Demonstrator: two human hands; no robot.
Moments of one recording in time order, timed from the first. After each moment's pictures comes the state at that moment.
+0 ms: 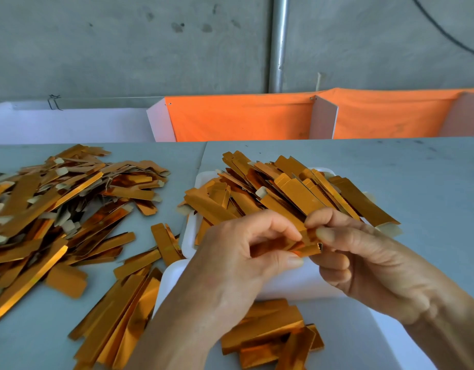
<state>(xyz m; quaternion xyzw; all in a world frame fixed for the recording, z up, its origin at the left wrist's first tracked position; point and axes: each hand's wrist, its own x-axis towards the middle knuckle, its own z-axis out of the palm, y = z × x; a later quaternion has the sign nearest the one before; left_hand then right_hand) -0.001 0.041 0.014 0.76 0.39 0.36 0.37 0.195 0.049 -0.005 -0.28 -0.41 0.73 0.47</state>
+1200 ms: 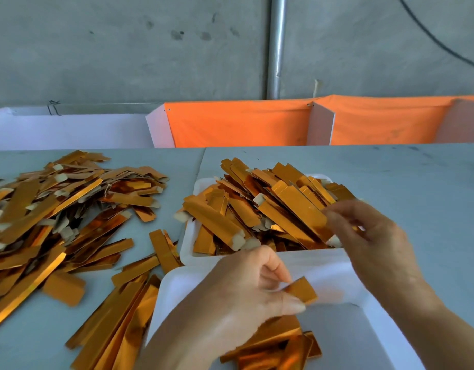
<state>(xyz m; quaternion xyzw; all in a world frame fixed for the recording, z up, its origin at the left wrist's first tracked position) 0.001 0.041 0.003 0.72 0.49 0.18 0.45 0.200 0.058 -0.016 -0.62 -0.58 0.13 0.51</state>
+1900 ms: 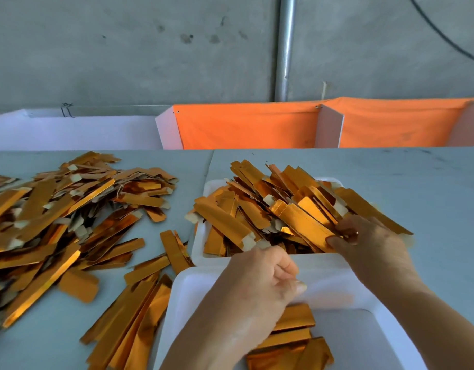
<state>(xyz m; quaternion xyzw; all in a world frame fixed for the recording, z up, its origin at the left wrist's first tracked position) 0.006 0.044 -0.006 0.76 0.50 0.23 0.33 0.204 0.081 -0.028 -0.76 -0.58 0.04 0.29</state>
